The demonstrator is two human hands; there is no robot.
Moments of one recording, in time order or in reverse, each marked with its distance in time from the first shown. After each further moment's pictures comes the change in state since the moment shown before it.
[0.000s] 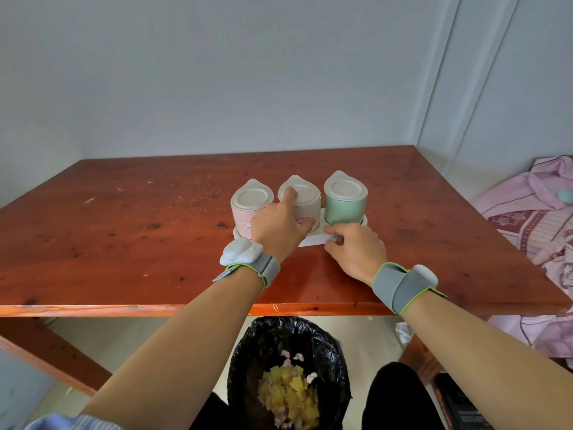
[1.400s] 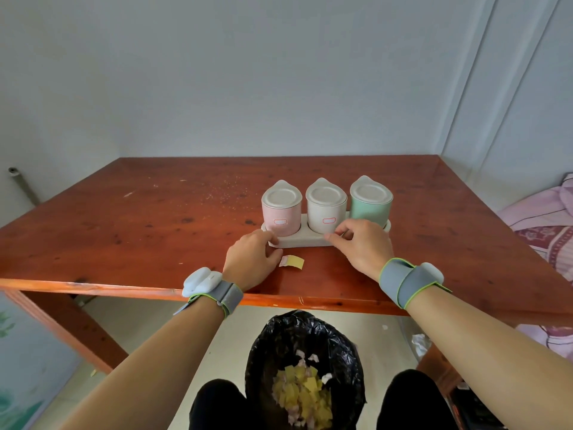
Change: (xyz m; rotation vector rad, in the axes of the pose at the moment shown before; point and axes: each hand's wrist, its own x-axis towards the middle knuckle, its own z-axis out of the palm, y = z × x) left_hand -0.057 -0.083 -0.044 -0.024 -0.217 -0.098; right_hand 0.002 -0.030 0.008 0.122 0.043 -0.046
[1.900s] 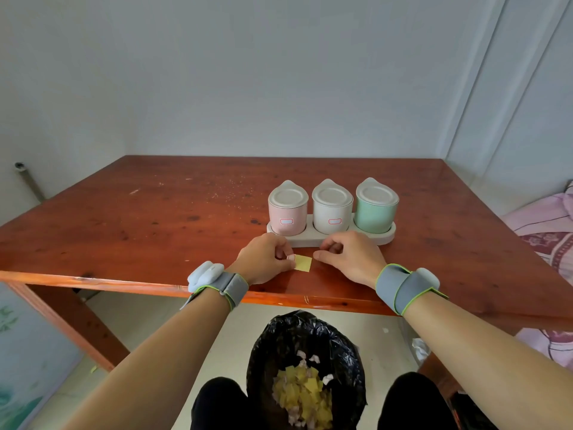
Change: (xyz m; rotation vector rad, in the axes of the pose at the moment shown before) left_hand 0.004 0.001 -0.007 -0.147 -0.261 0.033; right_hand -0.007 -0.010 0.014 0.002 -0.225 -0.052
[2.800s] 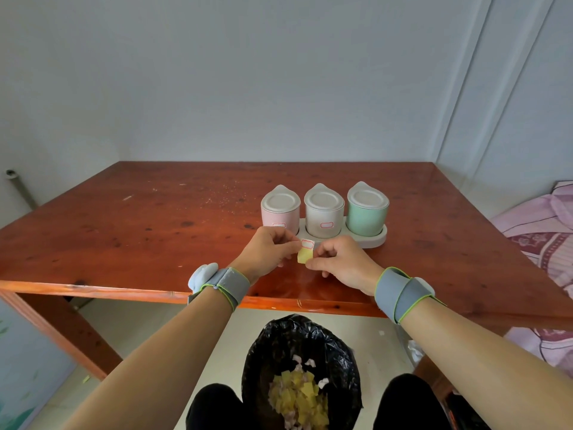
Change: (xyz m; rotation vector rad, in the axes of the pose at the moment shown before) left_hand 0.005 0.032 0.000 -0.655 0.035 -0.074; right_hand -0.011 -0.011 -0.004 0.420 -0.159 0.028
